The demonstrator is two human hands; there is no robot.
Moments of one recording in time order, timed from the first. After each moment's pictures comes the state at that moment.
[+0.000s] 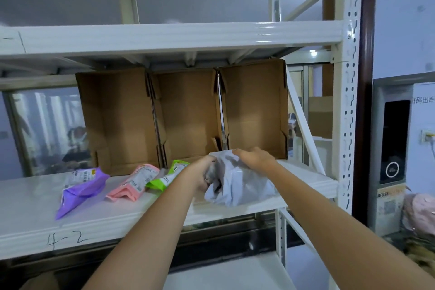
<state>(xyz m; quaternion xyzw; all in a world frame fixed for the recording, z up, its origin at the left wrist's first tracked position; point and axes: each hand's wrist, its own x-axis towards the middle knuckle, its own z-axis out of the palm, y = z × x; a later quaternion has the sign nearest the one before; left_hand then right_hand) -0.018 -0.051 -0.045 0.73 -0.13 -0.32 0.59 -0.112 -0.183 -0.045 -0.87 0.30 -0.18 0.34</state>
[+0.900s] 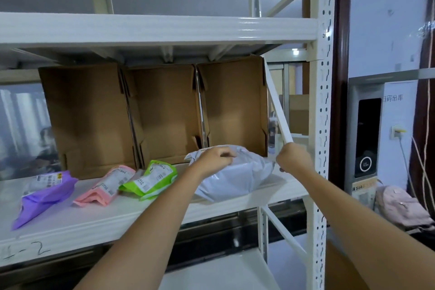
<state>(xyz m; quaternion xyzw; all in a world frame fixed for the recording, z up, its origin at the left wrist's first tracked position) -0.031 -0.121 -0.054 0.76 -0.50 -0.09 0.40 -0.193 -0.271 -0.062 -0.82 0.44 -0.32 0.19</state>
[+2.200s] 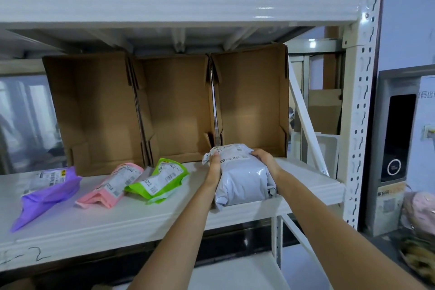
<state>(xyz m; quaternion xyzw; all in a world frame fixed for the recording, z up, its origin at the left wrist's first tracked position) -0.027 -0.124 -0.088 0.57 -0.24 -0.22 0.75 -0.092 -0.242 -0.079 -0.56 0.22 -0.22 0.77</state>
